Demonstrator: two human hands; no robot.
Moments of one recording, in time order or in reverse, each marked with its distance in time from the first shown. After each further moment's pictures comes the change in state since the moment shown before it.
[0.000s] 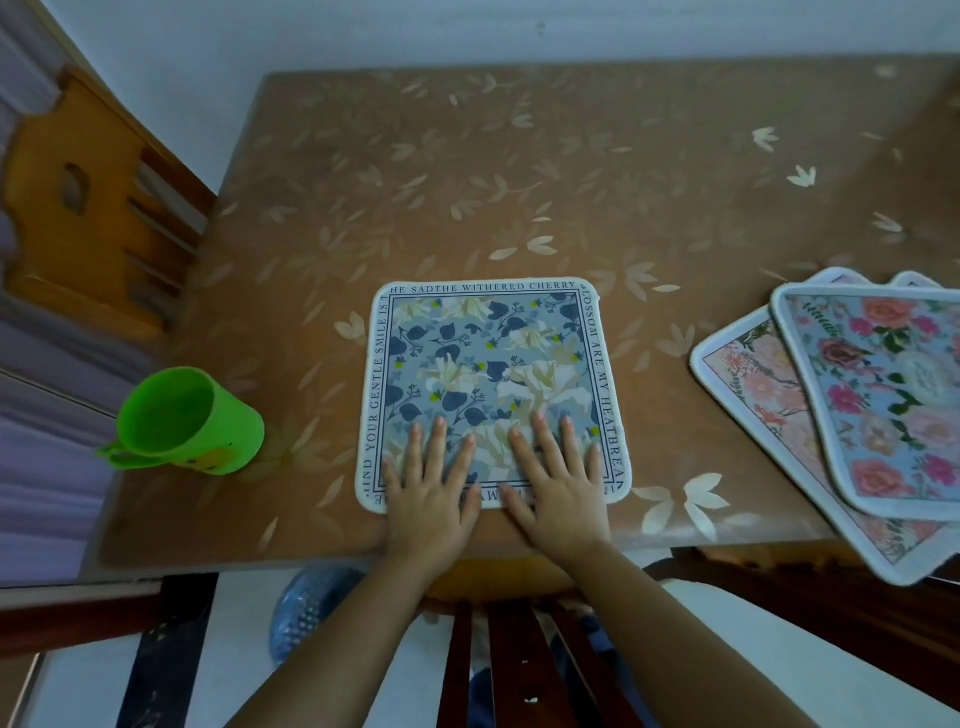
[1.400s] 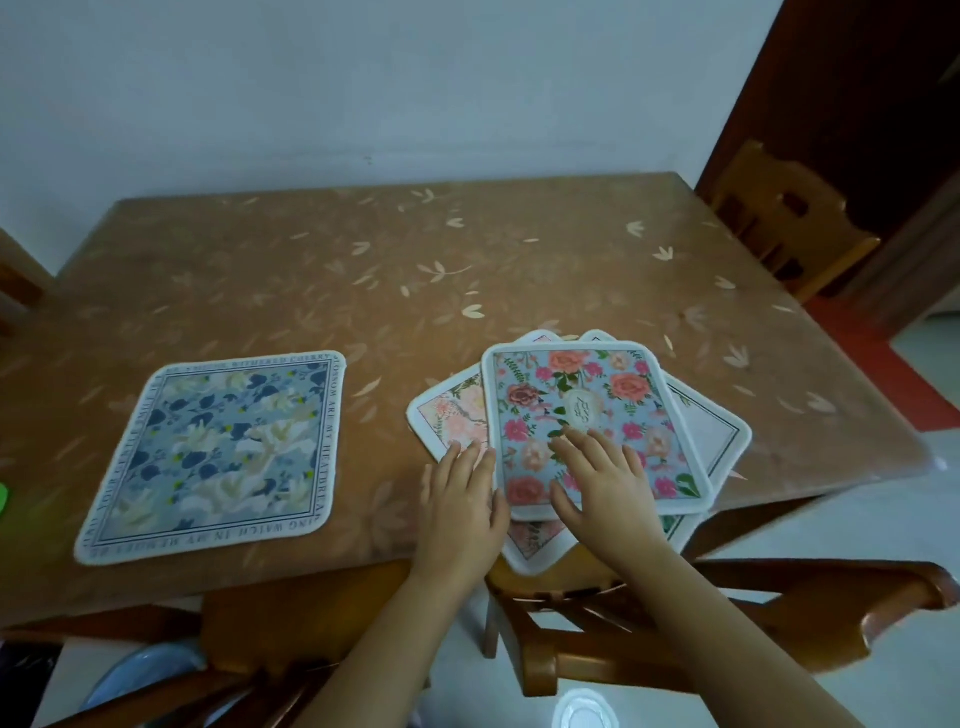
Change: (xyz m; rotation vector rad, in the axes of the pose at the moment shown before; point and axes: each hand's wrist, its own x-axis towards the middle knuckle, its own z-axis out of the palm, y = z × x) left_hand -0.001 0.387 -0.039 -0.323 0.216 0.143; right_hand -0.134 0.315 -0.210 -0.012 0.166 0.063
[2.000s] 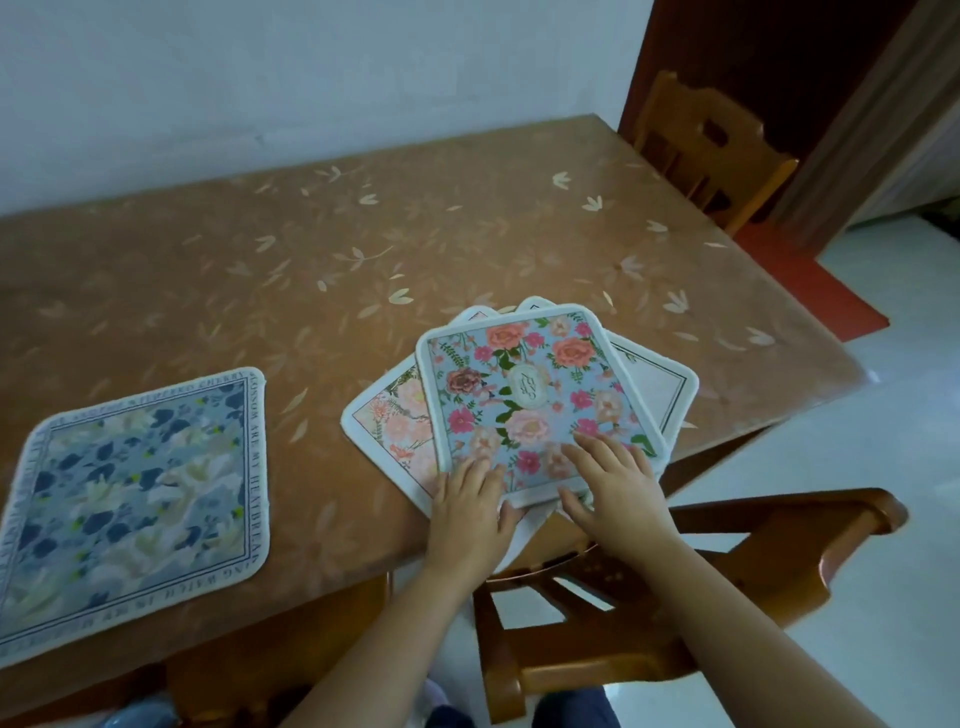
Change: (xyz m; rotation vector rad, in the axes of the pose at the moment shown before) left_hand 0.025 0.011 0.072 0.101 -0.277 0.205; right_hand -0.022 0.069 0.029 0.024 -0.044 0.179
